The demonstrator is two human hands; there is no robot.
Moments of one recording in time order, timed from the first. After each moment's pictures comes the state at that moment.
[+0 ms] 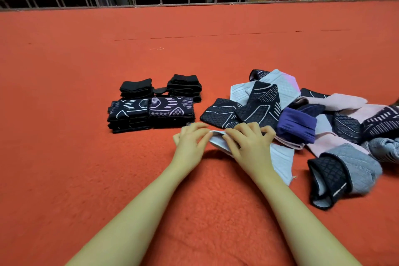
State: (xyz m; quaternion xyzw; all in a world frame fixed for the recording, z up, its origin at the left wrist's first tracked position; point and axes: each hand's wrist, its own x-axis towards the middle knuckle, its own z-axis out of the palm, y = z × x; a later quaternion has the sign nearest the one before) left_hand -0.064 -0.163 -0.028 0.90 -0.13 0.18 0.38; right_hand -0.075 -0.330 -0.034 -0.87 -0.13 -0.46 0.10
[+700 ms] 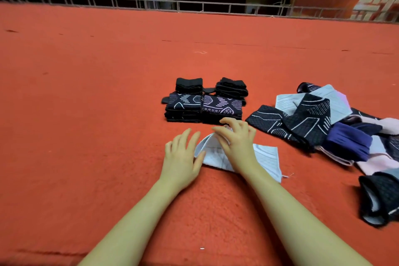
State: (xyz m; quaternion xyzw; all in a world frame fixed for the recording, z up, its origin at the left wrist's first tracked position) left_hand -0.142 -0.023 -0.047 0.95 -0.07 0.29 0.12; right_hand -0.077 -0.187 -0.028 -0.87 -0.25 -0.36 0.24
